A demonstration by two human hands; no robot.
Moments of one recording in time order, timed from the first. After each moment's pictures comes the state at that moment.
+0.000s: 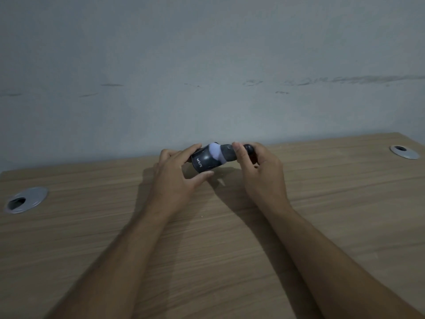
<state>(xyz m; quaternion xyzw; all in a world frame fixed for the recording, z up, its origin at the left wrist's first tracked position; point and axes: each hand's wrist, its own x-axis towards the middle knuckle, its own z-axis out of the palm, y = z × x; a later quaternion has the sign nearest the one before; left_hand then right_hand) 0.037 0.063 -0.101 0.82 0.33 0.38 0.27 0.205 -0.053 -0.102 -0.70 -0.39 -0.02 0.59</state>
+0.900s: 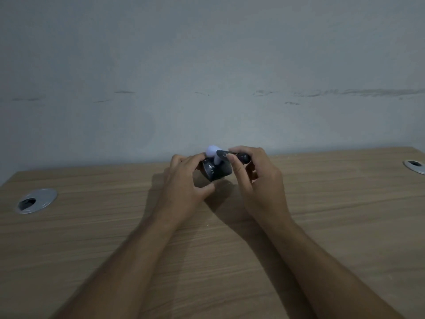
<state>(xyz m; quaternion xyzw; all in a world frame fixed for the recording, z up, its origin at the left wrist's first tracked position) 0.041 0.065 -0.105 0.85 0.32 0.36 0.23 0.191 -0.050 -0.102 -0.64 -0.50 -0.09 0.58</state>
